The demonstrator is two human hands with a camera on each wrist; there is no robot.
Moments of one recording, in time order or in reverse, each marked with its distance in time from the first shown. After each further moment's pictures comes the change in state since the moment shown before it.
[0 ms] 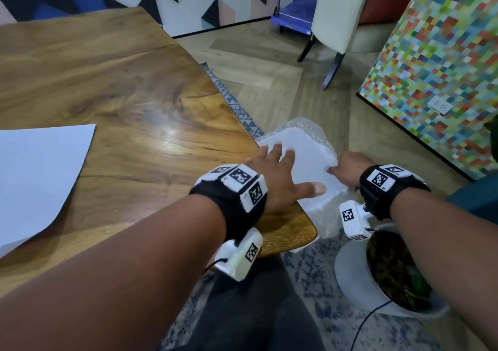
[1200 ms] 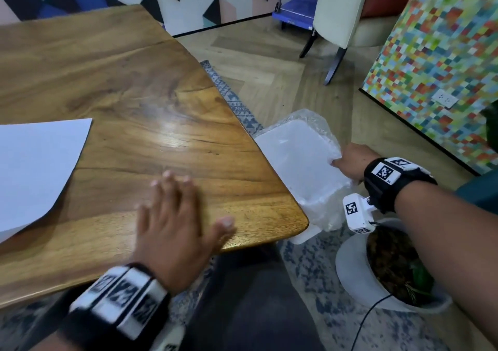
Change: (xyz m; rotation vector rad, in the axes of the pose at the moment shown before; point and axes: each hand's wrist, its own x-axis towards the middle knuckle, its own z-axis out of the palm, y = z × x) left_hand -0.121 -0.070 0.081 -0.074 0.319 -0.387; right_hand -0.010 0.016 -0.006 0.014 -0.003 -0.013
